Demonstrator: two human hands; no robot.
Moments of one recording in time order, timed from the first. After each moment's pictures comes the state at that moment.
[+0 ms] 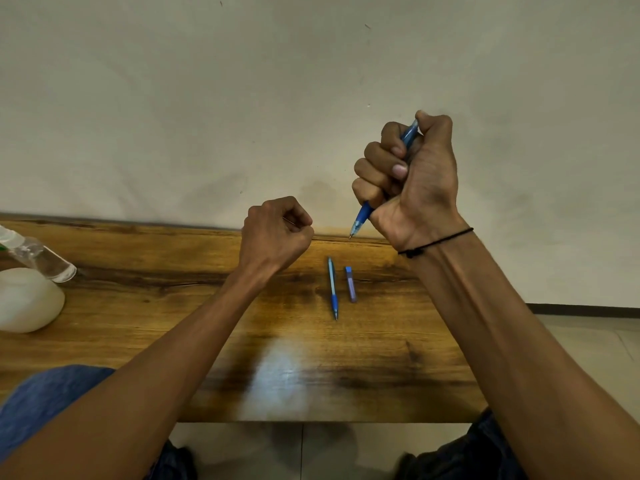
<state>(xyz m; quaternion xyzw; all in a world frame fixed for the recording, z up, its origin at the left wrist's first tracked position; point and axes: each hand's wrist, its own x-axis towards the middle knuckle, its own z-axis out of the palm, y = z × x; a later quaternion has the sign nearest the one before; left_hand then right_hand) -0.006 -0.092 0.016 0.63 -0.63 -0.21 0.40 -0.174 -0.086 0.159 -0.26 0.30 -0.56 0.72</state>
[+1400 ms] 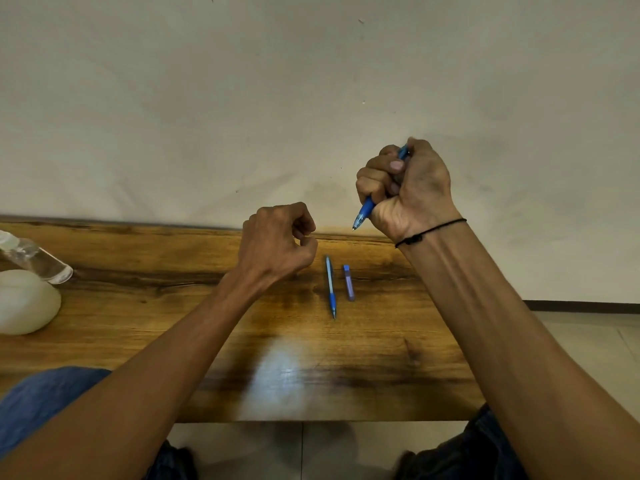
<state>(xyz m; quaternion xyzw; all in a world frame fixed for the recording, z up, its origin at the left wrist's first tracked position) -0.009 -0.078 0.026 0.60 -0.71 -0.16 0.33 -0.178 -0.102 0.150 -0.05 0.34 -0.56 0.75</state>
